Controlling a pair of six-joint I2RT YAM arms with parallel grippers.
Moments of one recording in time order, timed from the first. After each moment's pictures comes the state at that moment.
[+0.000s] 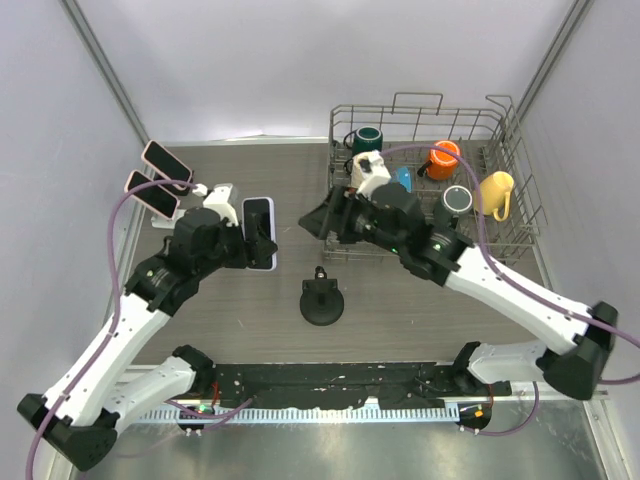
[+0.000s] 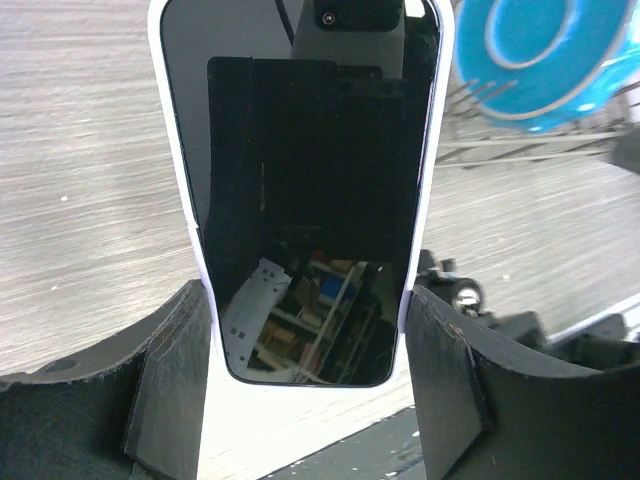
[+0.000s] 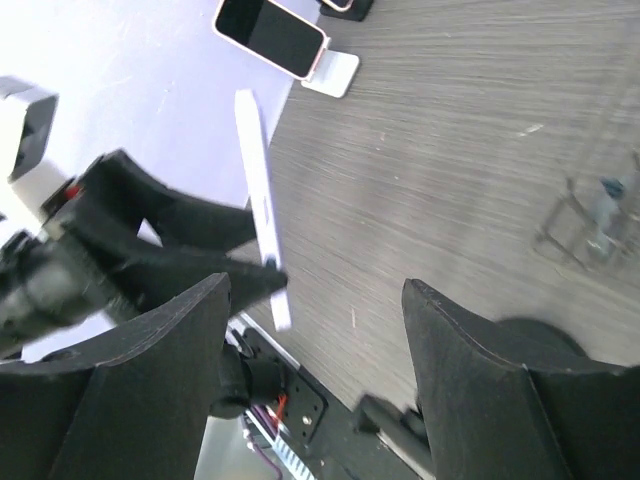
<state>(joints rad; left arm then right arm) -0.55 0.91 1.00 -0.67 -0.04 -0.48 0.88 1.18 1.15 -0.27 0.05 0.79</state>
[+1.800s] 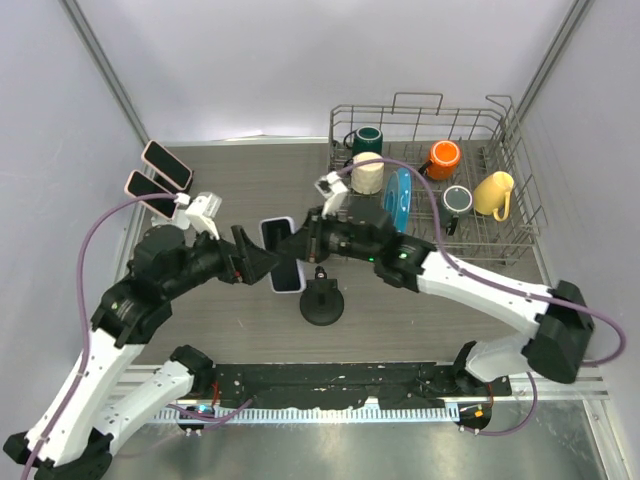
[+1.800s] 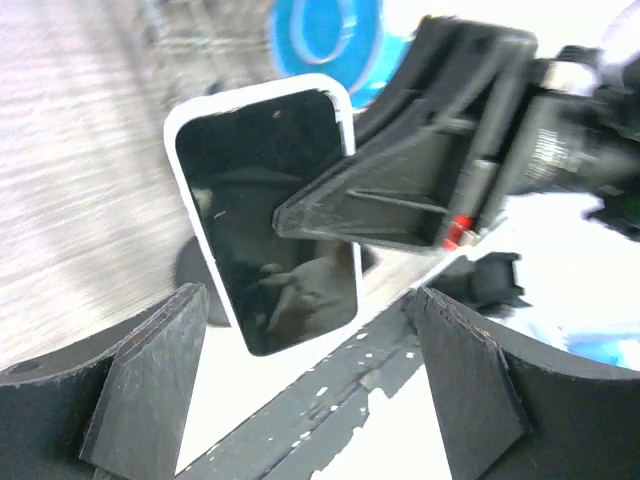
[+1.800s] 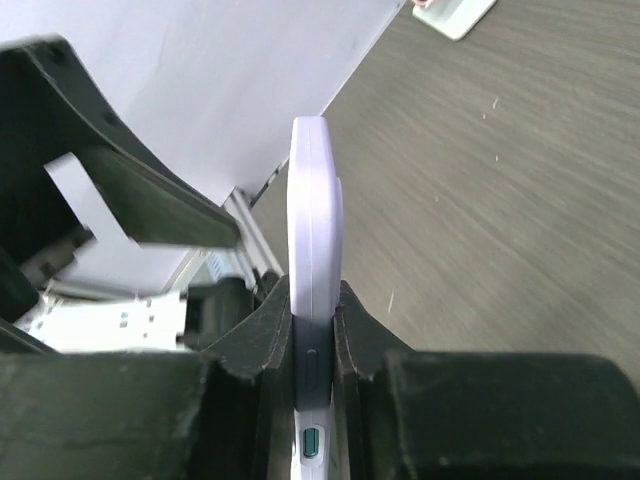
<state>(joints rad) -0.54 0.72 1.03 -0.69 0.20 -0.55 0.96 1.42 1.15 0.07 -0.14 0.68</state>
